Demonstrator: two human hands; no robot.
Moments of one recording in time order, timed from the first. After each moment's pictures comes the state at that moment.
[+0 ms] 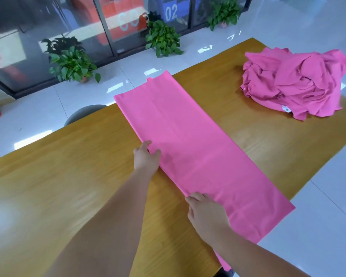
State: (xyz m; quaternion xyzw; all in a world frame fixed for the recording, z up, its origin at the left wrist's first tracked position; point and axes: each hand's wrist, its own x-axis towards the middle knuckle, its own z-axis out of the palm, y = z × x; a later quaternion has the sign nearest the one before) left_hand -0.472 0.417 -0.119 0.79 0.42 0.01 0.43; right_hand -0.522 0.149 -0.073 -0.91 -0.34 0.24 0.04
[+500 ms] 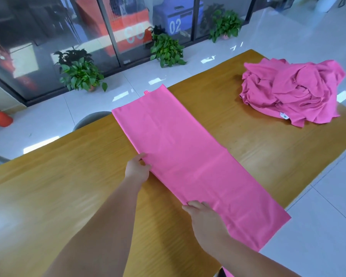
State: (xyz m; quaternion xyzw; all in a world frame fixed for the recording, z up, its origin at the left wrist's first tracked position) left_hand -0.514 0.434 -0.112 0.72 0.47 0.00 0.51; right_hand -0.542 0.136 -0.075 -0.89 -0.35 0.26 0.11
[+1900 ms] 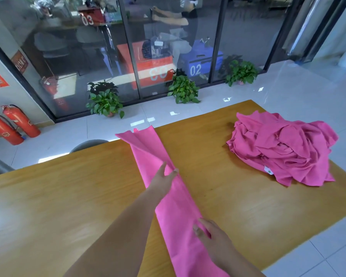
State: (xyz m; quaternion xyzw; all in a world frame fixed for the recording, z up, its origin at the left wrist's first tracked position) left_hand -0.357 0.285 -0.032 0.71 0.39 0.01 0.58; right_hand -0.357 0.017 -0.054 -0.83 -0.18 0.37 0.38
